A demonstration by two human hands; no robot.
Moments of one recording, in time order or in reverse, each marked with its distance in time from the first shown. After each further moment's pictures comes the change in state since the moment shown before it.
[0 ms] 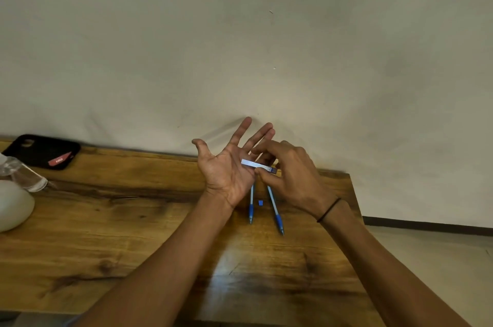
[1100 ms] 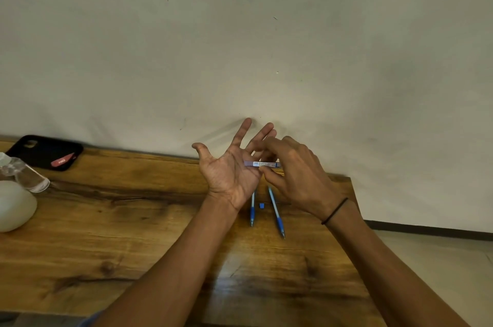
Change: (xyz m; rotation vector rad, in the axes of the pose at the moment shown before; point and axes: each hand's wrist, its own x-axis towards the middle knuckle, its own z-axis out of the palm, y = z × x) left_hand -0.001 -0.005 0.007 0.006 -0.038 0.062; right_hand 0.001 -0.013 -0.015 -0.115 0.029 -0.055
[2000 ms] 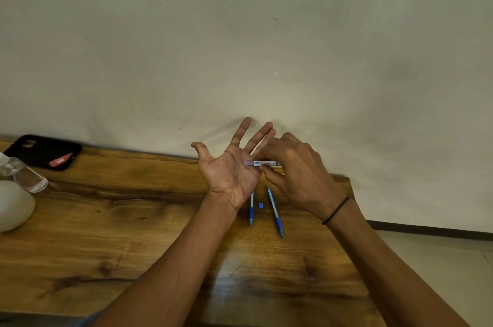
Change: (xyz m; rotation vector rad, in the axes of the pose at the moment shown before) left_hand -0.001 0.001 0.004 0.000 0.028 -0.001; right_hand 0.000 -0.007 -0.008 -0.096 -0.008 -0.033
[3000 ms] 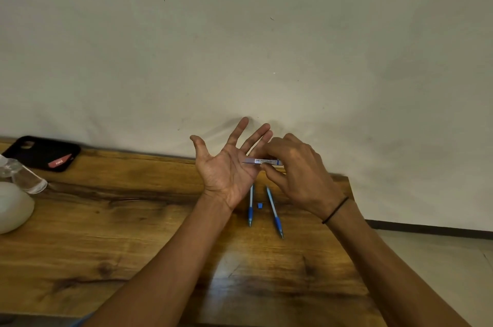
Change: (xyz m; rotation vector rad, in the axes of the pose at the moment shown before) left_hand -0.003 0.009 -0.002 -0.033 -0.077 -0.067; right_hand -0.002 0.010 0.005 0.014 0.023 0.016
